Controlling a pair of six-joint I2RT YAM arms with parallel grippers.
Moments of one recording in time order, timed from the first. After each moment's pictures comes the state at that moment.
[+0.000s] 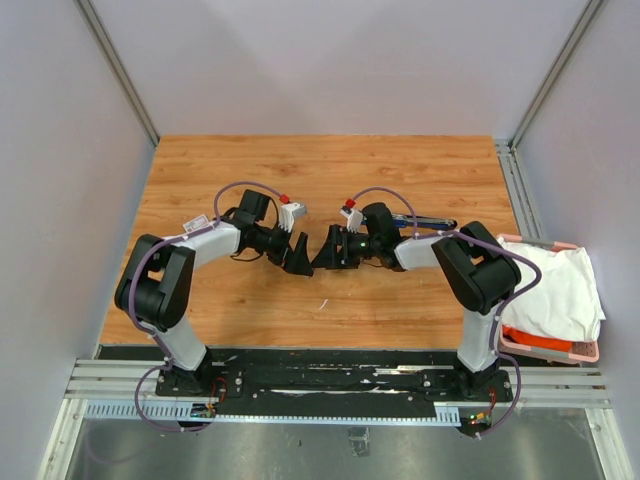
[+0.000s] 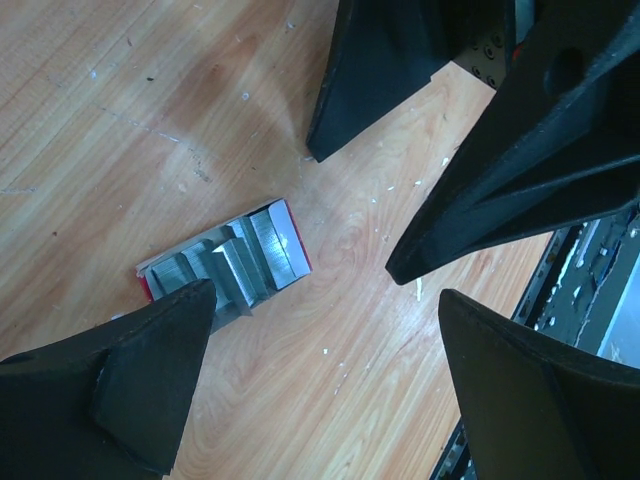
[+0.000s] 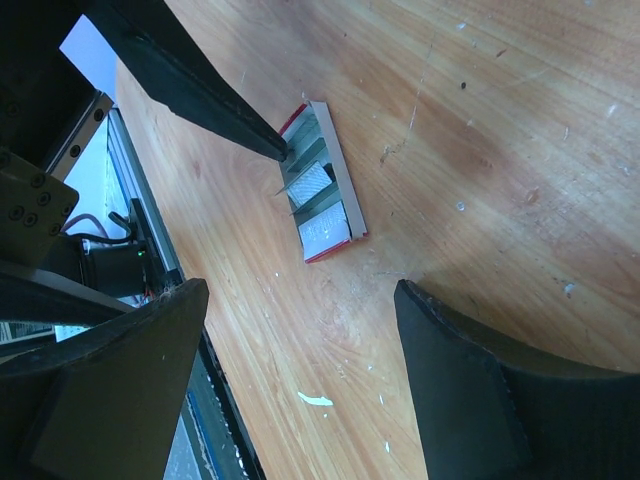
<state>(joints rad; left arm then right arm) -0.35 1.69 0.93 -0.26 0.75 0.09 0.56 1.91 0.89 0.39 -0.72 0.66</state>
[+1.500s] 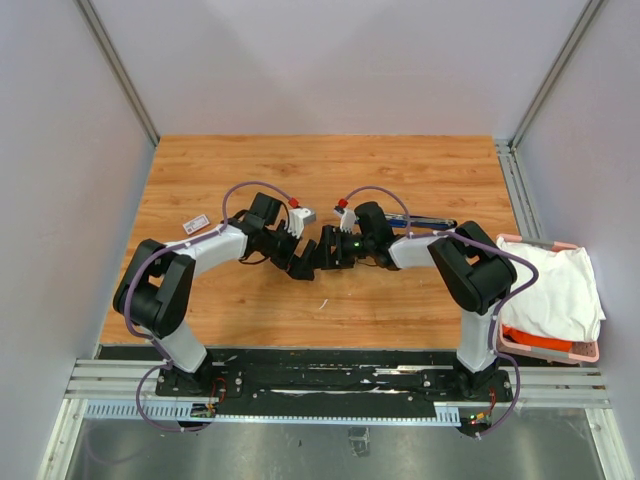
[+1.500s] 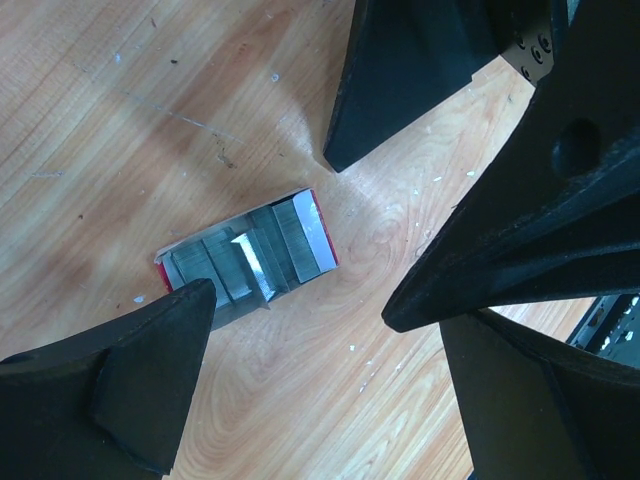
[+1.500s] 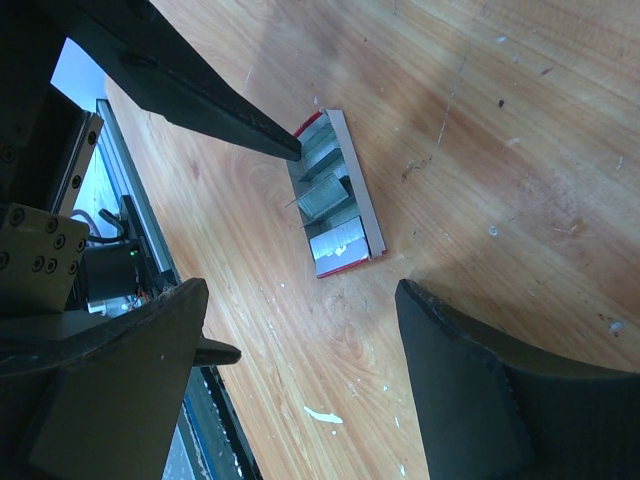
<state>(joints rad) -0.44 1.65 0.94 -0.29 0.54 0.12 0.60 1.92 0.94 0.35 -0.70 0.64</state>
